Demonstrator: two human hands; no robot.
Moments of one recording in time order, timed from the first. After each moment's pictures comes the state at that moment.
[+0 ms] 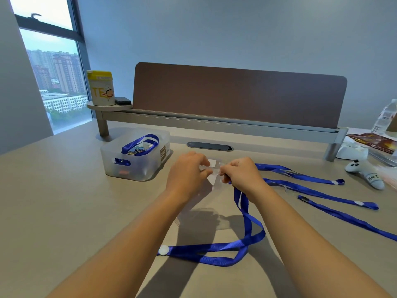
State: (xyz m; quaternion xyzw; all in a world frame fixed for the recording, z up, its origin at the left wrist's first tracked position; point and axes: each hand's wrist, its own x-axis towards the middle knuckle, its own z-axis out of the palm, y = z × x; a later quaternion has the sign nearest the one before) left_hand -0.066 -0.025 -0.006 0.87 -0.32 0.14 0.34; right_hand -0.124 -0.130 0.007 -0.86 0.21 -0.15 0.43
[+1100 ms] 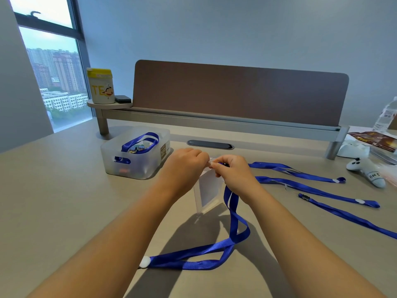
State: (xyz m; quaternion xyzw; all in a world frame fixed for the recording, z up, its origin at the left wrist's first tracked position) left_hand -0.058 -0.004 0.003 0.81 -0.50 0.28 0.12; right_hand -0.120 -0.118 0.000 -0.86 0.13 -0.20 0.45
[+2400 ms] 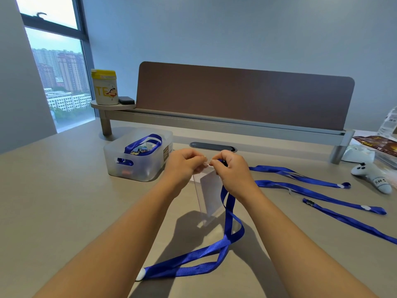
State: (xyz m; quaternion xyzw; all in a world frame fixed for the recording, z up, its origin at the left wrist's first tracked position) left_hand -0.047 -0.015 0.001 0.73 -0.28 -0.03 0.62; right_hand -0.107 -0.114 0.000 -0.87 0.09 -0.27 0.39
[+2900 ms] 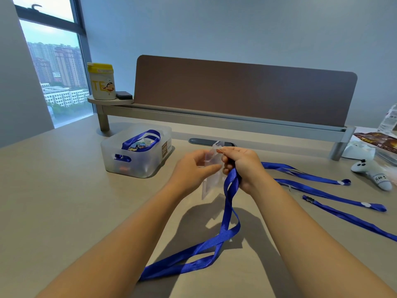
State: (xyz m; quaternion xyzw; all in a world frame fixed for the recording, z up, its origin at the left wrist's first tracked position) left_hand -0.055 -0.025 -0.011 0.76 -0.34 -0.03 0.55; right_hand -0.110 -0.129 0.013 -0.68 0.17 -0.18 0.69
